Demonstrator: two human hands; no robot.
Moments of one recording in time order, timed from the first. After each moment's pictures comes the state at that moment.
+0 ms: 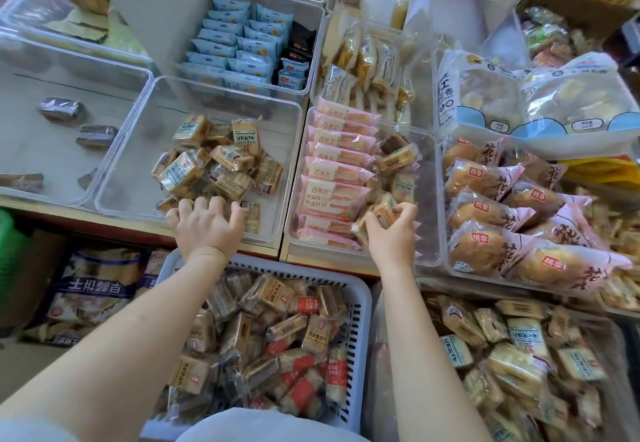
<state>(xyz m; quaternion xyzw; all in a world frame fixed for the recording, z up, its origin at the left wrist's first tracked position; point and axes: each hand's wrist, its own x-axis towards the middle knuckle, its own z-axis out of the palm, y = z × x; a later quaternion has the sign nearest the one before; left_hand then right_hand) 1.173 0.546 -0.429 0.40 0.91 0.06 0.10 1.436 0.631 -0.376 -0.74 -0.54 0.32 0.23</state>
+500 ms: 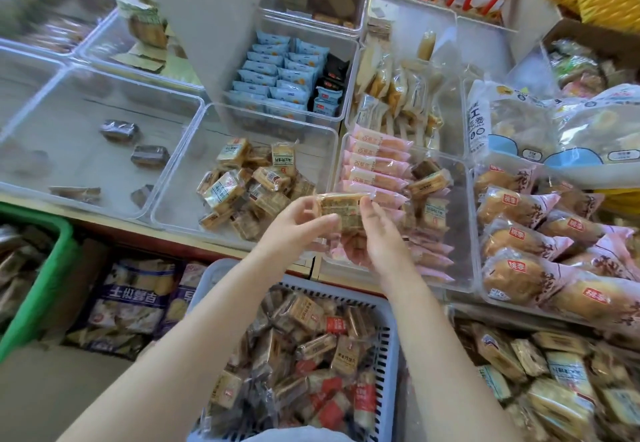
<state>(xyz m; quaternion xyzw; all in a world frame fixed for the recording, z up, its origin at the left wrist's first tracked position) 1.205 0.554 -0.326 0.28 0.59 0.47 0.59 1.361 0.611 -0.325 -0.51 -0.47 0.67 0.26</state>
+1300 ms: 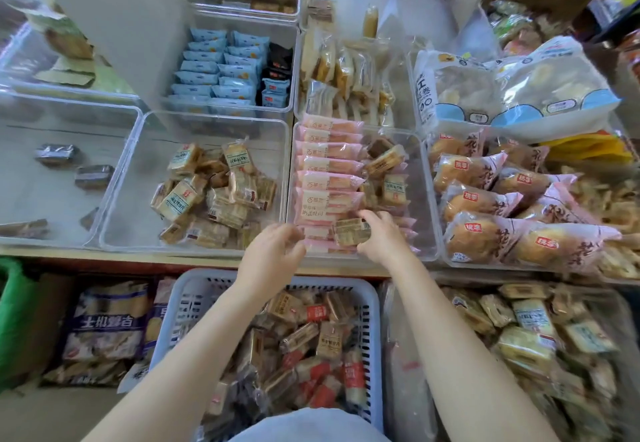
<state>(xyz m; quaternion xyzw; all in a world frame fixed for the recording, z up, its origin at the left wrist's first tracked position) 1.242 0.547 -0.359 0.55 0.73 0.22 0.33 1.444 0.653 -0.382 -0.65 -0.69 0.31 -0.10</state>
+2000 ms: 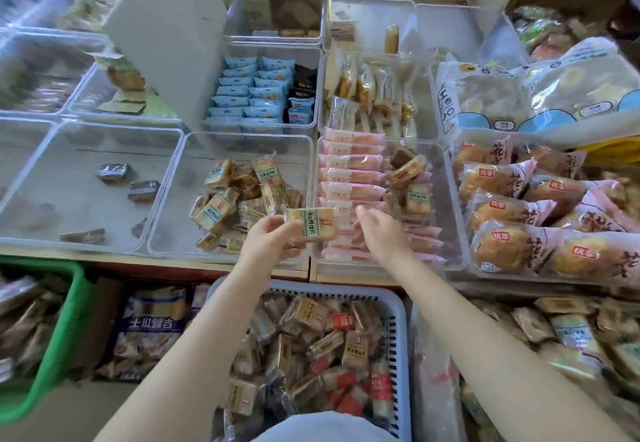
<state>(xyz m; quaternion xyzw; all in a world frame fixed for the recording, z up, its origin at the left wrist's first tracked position) 1.210 0.556 -0.336 0.20 0.67 0.47 0.54 1.406 0.635 -0.339 -0.59 -0.64 0.47 0.14</state>
